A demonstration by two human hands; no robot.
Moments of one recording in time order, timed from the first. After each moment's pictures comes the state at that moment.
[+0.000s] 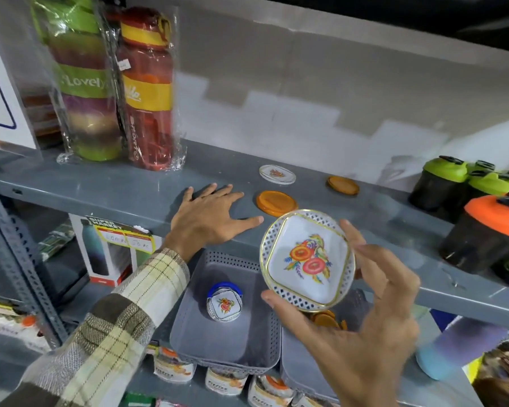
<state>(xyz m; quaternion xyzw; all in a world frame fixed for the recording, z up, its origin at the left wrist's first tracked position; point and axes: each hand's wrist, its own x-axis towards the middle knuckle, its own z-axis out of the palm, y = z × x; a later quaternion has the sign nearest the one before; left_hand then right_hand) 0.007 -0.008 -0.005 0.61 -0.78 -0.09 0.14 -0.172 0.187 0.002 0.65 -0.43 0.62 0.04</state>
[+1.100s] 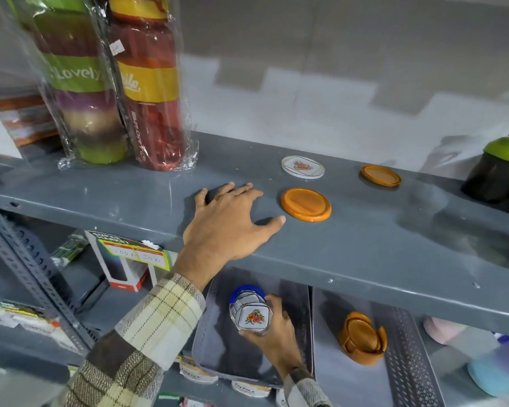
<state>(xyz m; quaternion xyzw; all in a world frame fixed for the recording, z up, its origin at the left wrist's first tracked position) 0.004 -0.015 -0.011 0.62 -0.76 -0.04 0.21 -0.156 0.013 -0.293 0.63 -0.66 0.29 -0.30</state>
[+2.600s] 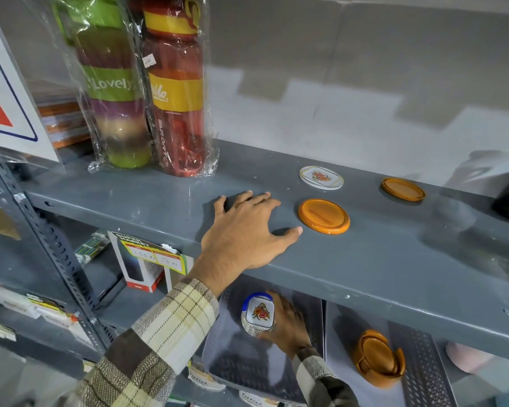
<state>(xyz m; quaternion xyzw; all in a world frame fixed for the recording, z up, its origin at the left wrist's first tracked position) 0.003 -0.015 -0.011 0.62 -0.76 -0.04 0.20 -0.162 -0.041 -0.297 0.74 -0.63 0.12 -0.22</state>
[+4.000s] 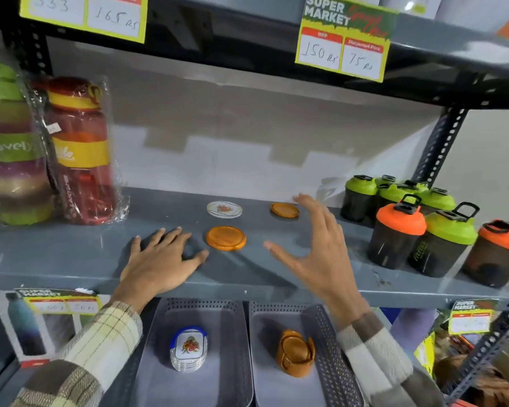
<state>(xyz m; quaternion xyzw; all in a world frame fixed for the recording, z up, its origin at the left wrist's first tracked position) 0.004 -0.013 -0.009 0.61 -0.78 -0.05 0.11 -0.258 0.094 0.037 0.69 -0.56 0.44 0.11</state>
